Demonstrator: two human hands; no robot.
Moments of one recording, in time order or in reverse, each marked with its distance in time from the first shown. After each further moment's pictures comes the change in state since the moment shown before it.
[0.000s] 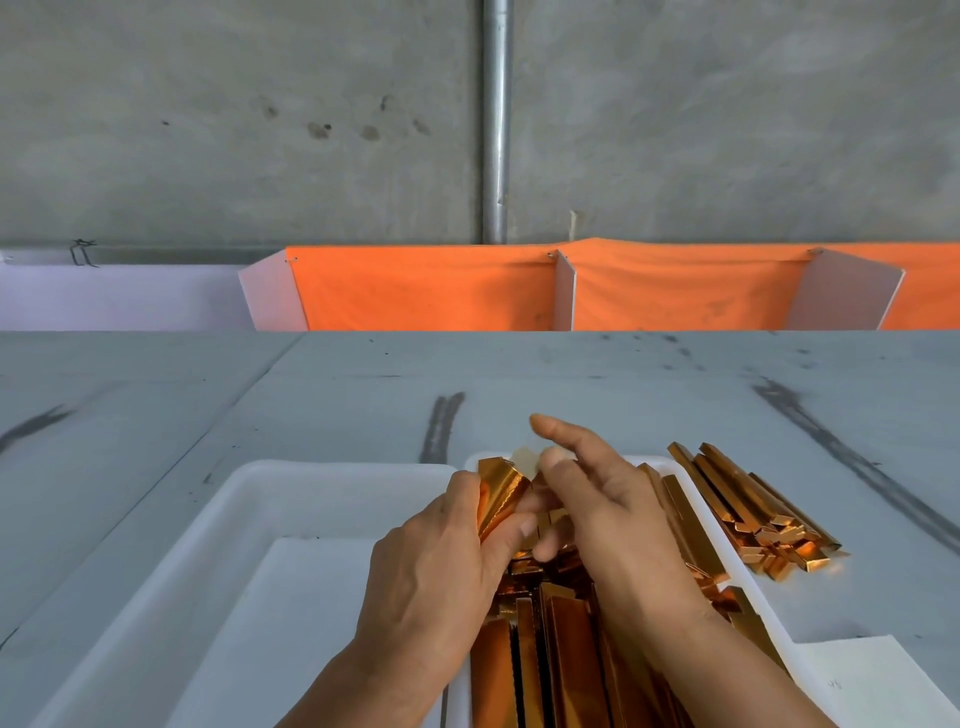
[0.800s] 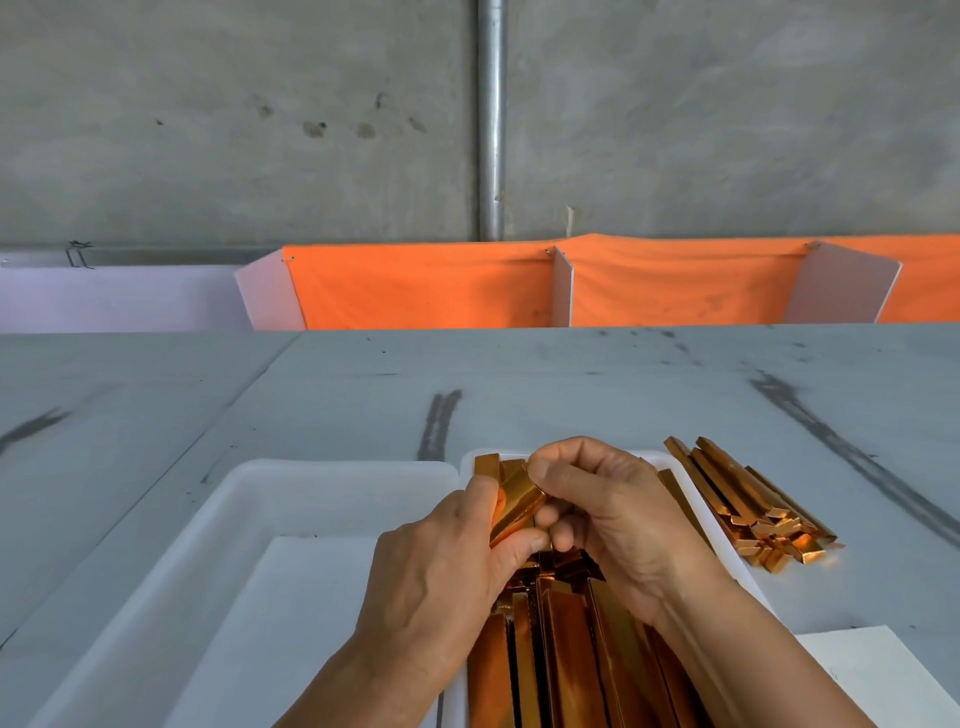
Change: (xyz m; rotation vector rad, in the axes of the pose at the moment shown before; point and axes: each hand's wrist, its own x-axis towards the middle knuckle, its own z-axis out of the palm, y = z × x) left_hand -0.002 0.003 0.000 0.090 -0.055 0.111; right_hand 0.008 -0.007 -0.014 0.223 -0.098 0.221
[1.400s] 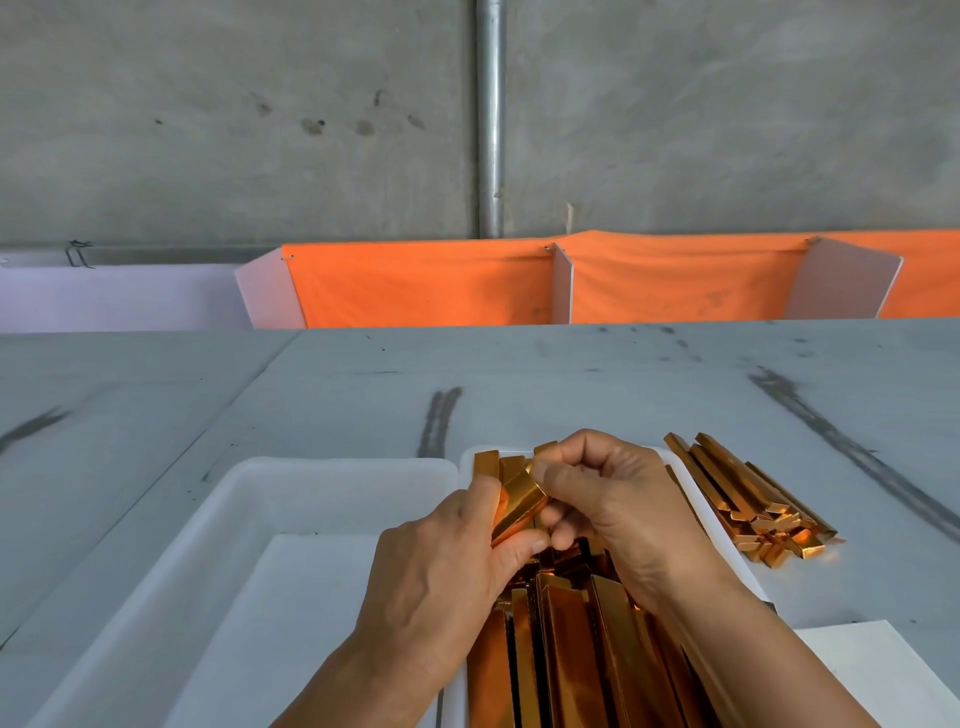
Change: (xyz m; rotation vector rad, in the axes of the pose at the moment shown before) left_hand 0.000 0.000 0.000 0.000 -0.033 0.017; right_hand -0.004 -0.005 -0.001 -0.157 0.028 -0.095
